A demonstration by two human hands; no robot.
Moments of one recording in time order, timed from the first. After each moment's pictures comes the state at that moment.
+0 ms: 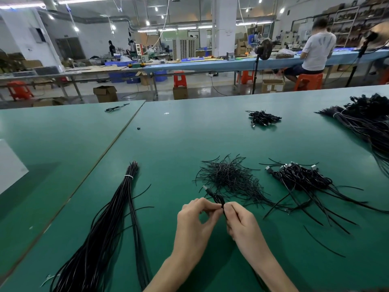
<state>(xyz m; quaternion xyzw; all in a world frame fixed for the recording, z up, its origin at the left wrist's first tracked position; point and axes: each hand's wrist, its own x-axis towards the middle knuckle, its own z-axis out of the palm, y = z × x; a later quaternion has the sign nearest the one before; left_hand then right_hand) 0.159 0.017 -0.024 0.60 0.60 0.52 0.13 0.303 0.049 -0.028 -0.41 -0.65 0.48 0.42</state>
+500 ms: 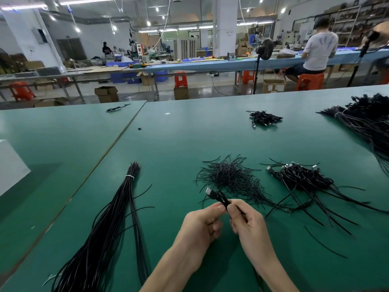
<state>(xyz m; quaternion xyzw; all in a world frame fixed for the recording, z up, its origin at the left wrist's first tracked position) 0.170 0.015 -0.001 0.24 0.46 0.54 0.66 0.308 0.044 -0.023 -0.37 -0.64 0.45 0.50</state>
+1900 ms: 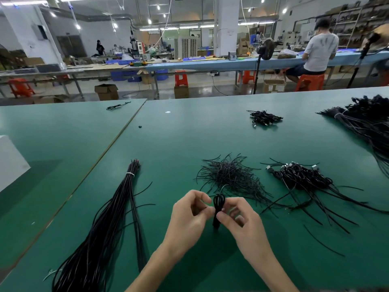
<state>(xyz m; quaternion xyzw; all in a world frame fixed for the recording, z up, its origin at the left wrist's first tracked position) 0.144 0.009 0.002 0.53 0.60 0.52 0.29 0.305 0.043 -0.026 -0.37 -0.67 0.43 0.48</state>
